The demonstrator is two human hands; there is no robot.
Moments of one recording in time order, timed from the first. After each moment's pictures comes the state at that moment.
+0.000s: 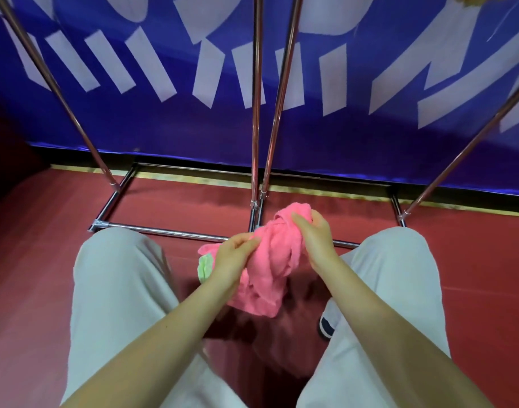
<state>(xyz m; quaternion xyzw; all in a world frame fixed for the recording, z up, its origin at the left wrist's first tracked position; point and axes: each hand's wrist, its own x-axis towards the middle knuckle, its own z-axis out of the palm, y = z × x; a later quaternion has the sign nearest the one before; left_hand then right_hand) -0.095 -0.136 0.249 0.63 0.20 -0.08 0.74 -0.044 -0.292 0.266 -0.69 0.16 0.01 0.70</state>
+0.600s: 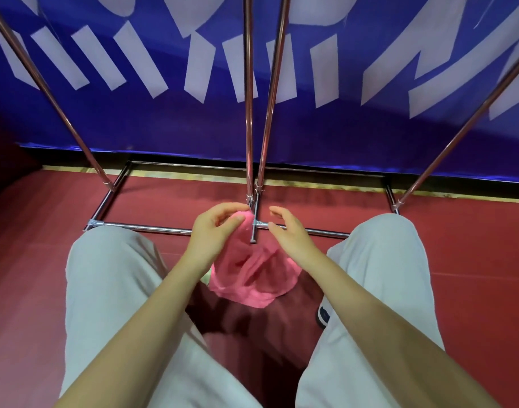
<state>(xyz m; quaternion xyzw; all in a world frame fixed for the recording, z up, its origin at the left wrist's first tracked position) -0.091 -0.104 0.290 0.75 0.01 0.04 0.66 -0.060 -0.281 0.247 -0.86 -0.02 0.09 0.51</state>
